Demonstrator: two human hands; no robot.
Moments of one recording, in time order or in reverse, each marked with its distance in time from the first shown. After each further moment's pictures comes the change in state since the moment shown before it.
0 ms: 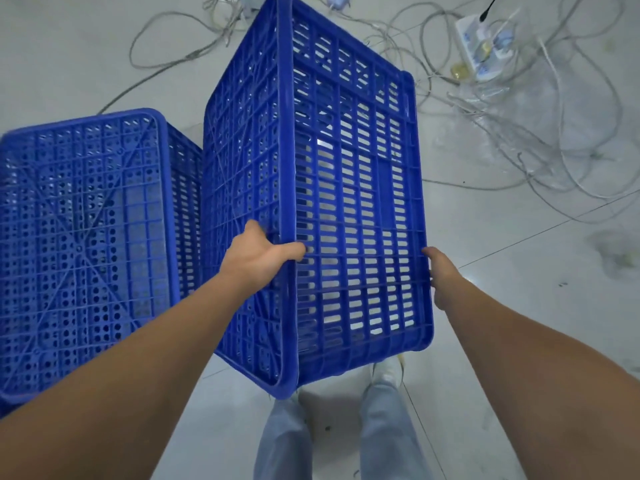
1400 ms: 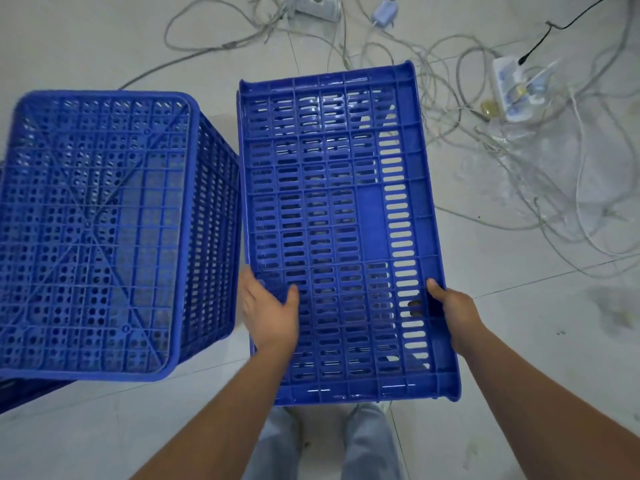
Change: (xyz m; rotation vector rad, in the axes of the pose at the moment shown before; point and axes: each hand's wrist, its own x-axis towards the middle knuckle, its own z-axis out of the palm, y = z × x) left_hand 0.020 -0.082 0.074 -0.244 0.480 -0.111; right_hand -0.002 0.006 0.009 -0.133 -0.014 -0.205
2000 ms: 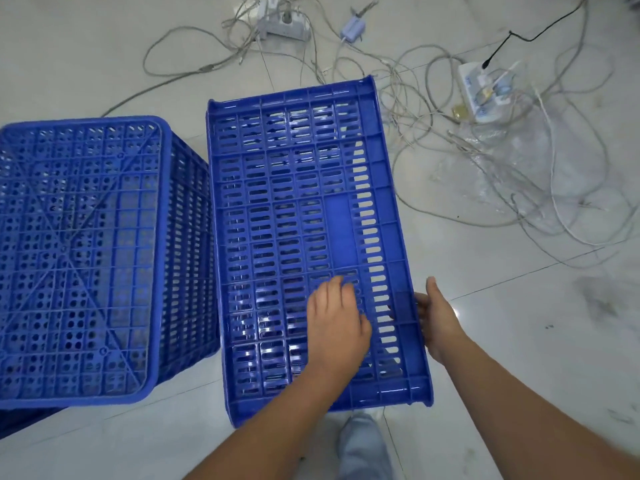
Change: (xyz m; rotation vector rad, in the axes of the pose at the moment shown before) left_hand -0.077 0.049 0.065 0.503 -0.139 0.768; right_hand 0.004 0.014 -0.022 0.207 -0.119 0.082
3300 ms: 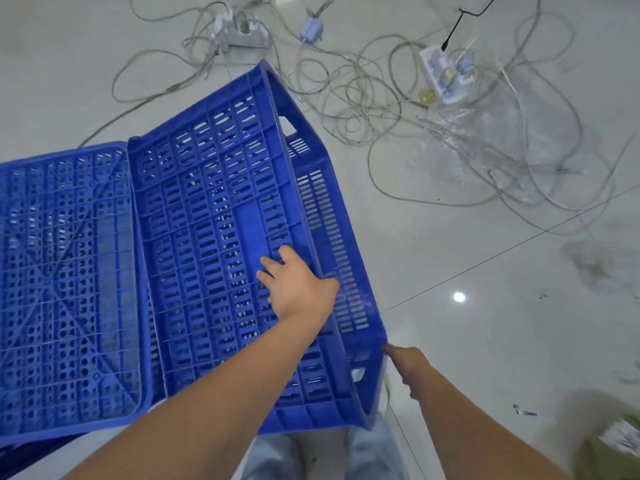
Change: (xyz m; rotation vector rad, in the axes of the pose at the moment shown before) left_hand 0.047 0.026 -0.049 -0.196 -0.227 -0.560; right_hand -0.002 0.080 -0.019 -0.398 0.053 0.243
